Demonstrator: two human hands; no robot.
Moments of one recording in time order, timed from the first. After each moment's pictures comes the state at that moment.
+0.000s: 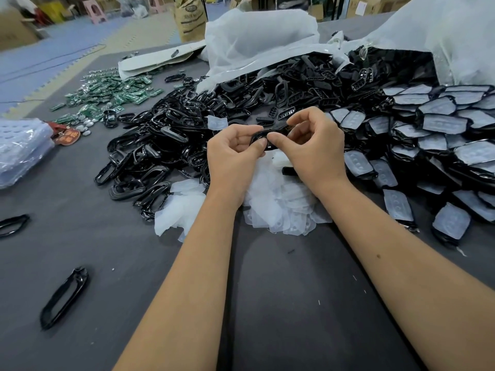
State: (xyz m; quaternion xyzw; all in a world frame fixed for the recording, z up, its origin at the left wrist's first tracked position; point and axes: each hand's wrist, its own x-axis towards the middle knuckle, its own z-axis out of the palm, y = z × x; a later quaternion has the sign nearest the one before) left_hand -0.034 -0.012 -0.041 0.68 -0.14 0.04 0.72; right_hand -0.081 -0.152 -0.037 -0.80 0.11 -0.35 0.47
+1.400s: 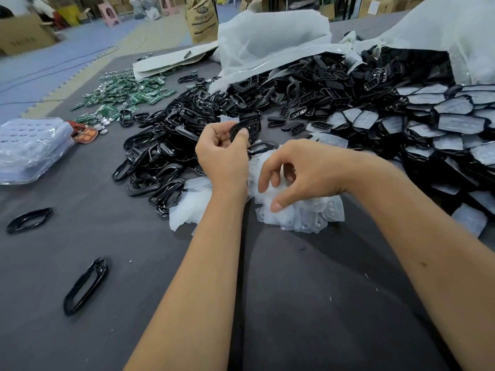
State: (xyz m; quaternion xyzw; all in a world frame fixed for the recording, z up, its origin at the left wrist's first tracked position) left_hand -0.029 -0.003 -0.033 0.64 0.02 0.16 0.75; right_hand -0.102 -0.145 0.016 -0.93 -0.14 0.12 0.30
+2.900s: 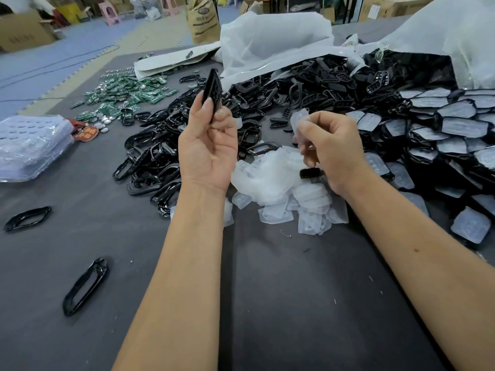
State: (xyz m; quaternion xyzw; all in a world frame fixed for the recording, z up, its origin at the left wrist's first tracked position) left_hand -0.026 0.034 0.004 0.14 -0.07 -0.14 0.98; right_hand -0.085 -0.151 -0.022 -0.69 0.07 -0.23 0.68
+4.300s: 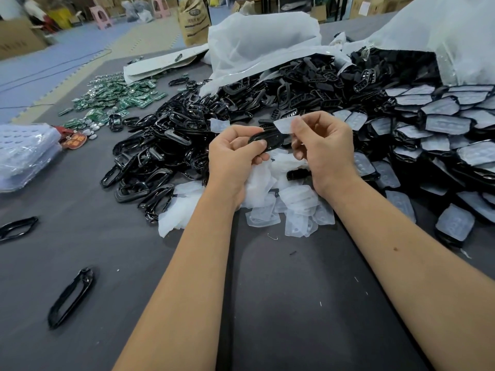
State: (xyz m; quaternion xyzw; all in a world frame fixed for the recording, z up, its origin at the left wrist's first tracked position) left_hand -0.036 -0.011 -0.027 0.62 -0.08 -0.06 0.78; right_hand -0.079 -0.158 -0.036 -0.60 0.08 -0.29 0.74
